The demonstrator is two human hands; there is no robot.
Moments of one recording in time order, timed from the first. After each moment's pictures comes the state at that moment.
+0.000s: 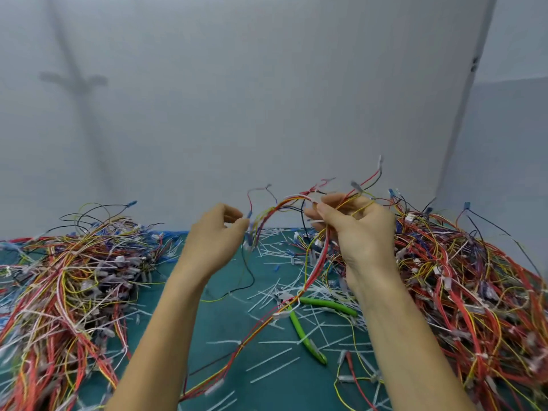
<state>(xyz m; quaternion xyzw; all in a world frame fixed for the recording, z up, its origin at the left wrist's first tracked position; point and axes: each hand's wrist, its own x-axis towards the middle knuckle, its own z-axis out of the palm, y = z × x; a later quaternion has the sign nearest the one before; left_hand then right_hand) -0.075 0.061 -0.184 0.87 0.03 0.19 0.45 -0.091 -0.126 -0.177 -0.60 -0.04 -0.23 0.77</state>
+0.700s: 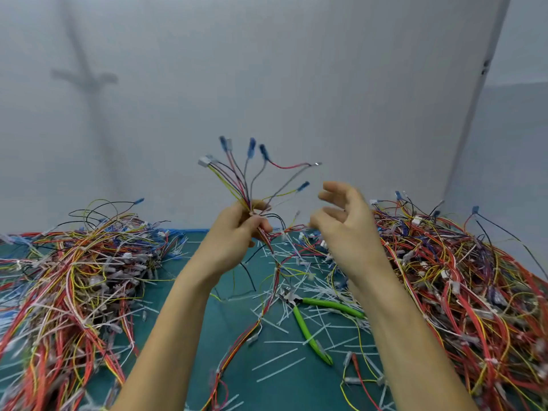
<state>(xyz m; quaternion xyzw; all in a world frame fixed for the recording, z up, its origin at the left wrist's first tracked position) -0.077 0.057 -0.185 0.81 -0.09 0.12 0.57 -0.096 -0.115 -0.177 -0.72 -0.08 -0.19 0.66</state>
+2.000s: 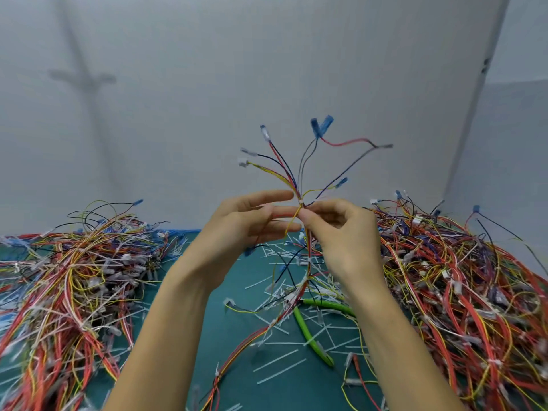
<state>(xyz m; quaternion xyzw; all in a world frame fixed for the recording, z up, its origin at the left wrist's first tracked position) -0.097 0.051 -0.161 0.67 -0.19 -0.01 0.72 -0.091 -0.107 -0.185 -0.72 -0.08 -0.26 0.64</state>
